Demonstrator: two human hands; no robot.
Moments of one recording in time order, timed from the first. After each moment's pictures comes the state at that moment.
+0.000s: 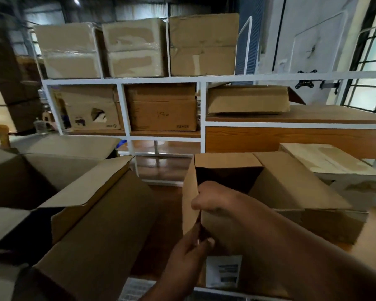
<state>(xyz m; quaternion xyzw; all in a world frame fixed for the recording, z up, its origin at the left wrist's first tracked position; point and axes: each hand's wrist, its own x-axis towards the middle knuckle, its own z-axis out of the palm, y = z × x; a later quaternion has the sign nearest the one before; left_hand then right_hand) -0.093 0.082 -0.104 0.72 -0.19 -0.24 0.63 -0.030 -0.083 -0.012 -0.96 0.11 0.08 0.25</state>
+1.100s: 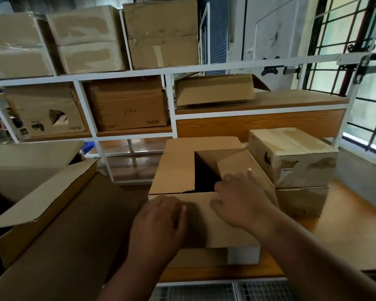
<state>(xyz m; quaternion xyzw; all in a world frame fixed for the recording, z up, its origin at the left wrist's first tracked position) -0.074 0.059 -0.063 0.88 -0.34 0.17 0.28 -0.152 -0.152 -0.011 -0.99 0.14 -0.08 -0.01</state>
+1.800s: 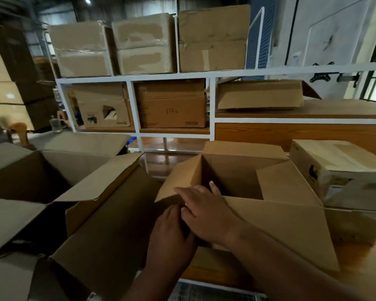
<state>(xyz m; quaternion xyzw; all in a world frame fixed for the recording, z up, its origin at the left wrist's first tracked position) -0.060 0.107 -0.101 0.89 -0.25 0.18 0.35 -0.073 -0.038 -0.037 -0.98 -0.10 -0.09 0.14</state>
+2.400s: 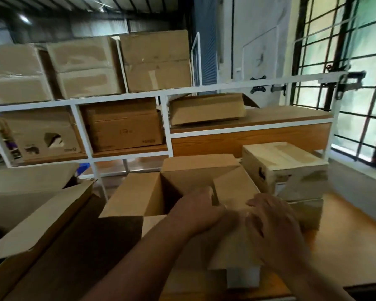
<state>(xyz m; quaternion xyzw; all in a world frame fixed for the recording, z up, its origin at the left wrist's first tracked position) -0.049 -0.045 0.005 0.88 -0.40 -0.09 0.24 -0.207 -0.188 -0.061 -0.90 0.23 -0.34 0.13</state>
